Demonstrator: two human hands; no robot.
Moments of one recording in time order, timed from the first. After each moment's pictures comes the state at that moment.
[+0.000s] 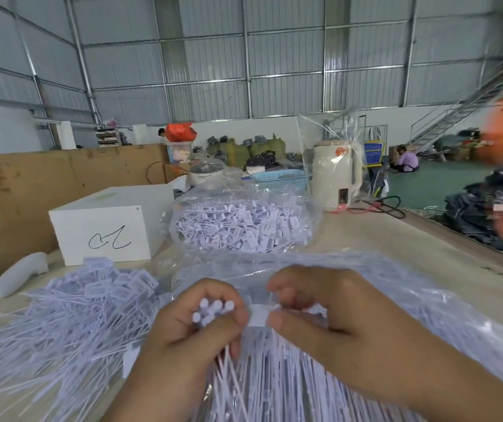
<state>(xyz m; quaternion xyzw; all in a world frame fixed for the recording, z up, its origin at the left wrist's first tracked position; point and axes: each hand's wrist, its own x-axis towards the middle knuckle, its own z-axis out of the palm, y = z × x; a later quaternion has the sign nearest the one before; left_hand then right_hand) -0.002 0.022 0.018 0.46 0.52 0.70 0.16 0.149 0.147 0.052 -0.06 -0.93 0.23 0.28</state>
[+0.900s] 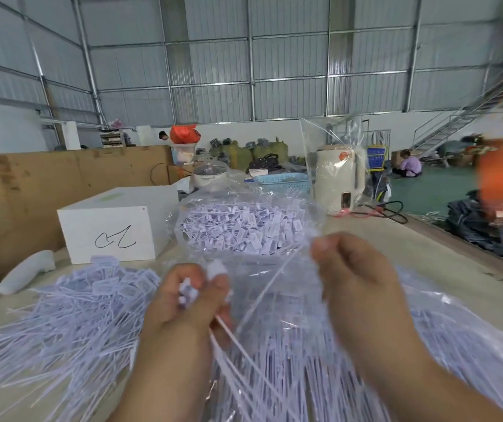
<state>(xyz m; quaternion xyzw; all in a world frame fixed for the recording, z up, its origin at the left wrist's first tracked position) -0.002 0.028 0.021 0.31 0.48 0.80 0.15 0.123 0.143 0.041 -0.17 -0.70 0.45 0.53</state>
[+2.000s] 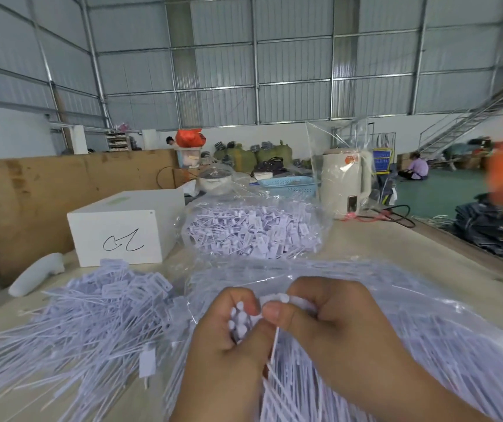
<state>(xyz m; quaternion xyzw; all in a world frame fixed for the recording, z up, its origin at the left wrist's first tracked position) 0.029 0.034 0.018 0.37 0.55 0.74 0.10 0.122 0.132 0.038 -0.15 -0.85 0.34 0.36</state>
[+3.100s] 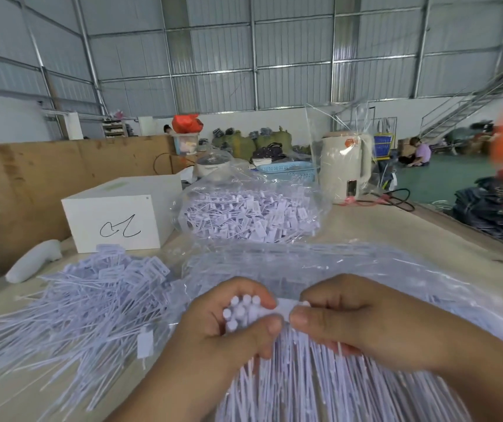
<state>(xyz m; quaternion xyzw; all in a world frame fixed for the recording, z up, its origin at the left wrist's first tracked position) 0.010 0.018 0.018 0.48 0.55 0.65 0.22 0.147 0.166 0.048 -0.07 -0.89 0.44 0.10</state>
